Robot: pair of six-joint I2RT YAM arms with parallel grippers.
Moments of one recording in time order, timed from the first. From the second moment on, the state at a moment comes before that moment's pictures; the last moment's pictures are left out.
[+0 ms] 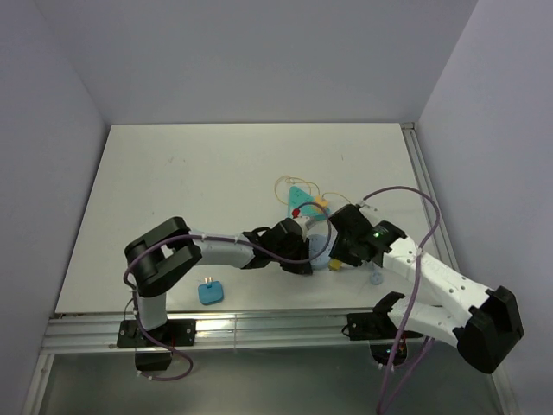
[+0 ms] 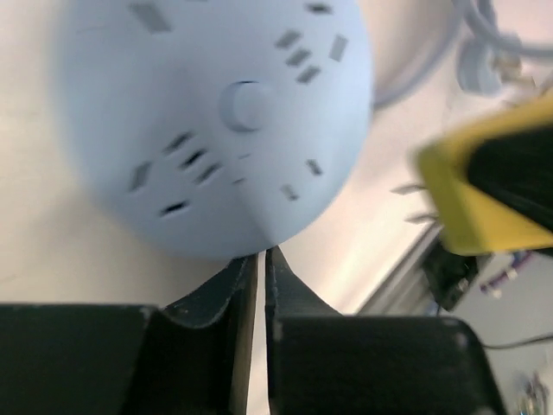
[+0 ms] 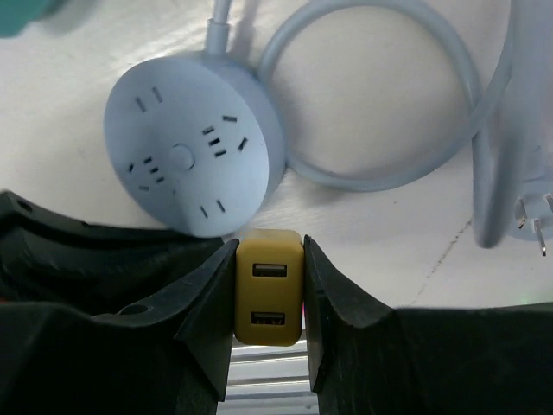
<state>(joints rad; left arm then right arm) -1.09 1.88 0.99 0.13 0.22 -0.74 0.63 1.05 0.72 -0.87 0.23 1.00</state>
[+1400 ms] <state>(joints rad) -0.89 1.62 0.84 0.10 0.09 -0.63 0.66 1.11 0.62 -0.40 0.32 0.57</state>
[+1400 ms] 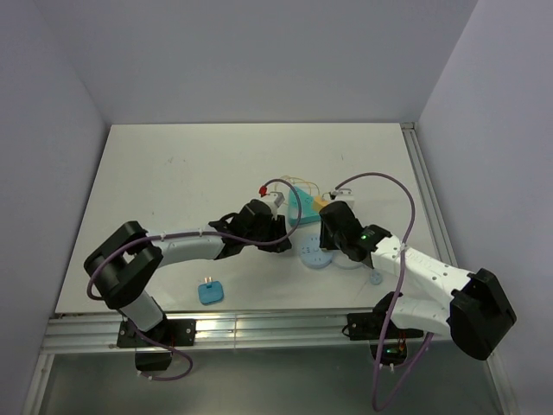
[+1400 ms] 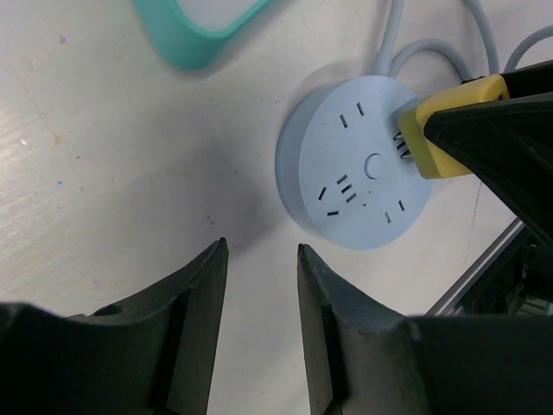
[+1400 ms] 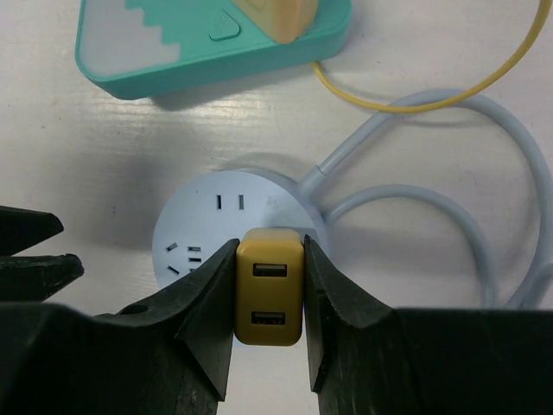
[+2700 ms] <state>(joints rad) -0.87 1.69 0.79 0.22 0.16 -0.67 1.02 1.26 0.55 -0.27 0.77 1.09</state>
